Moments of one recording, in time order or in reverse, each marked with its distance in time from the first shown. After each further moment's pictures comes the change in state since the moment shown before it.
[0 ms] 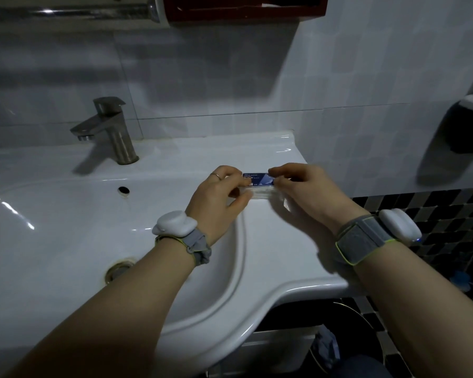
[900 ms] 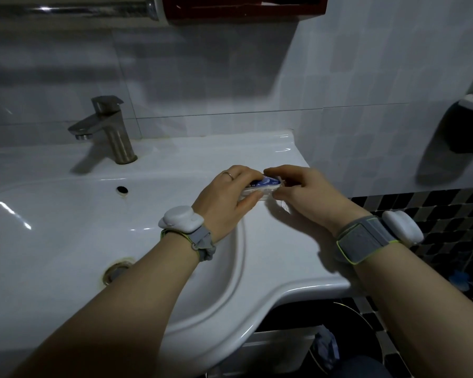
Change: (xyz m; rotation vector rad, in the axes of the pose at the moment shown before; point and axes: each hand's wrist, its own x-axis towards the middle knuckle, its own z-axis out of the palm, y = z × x) left_hand 0.011 0.003 0.002 0.096 -0.156 0.121; right_hand -0.007 -0.002 0.000 -0.030 -0.091 -0.024
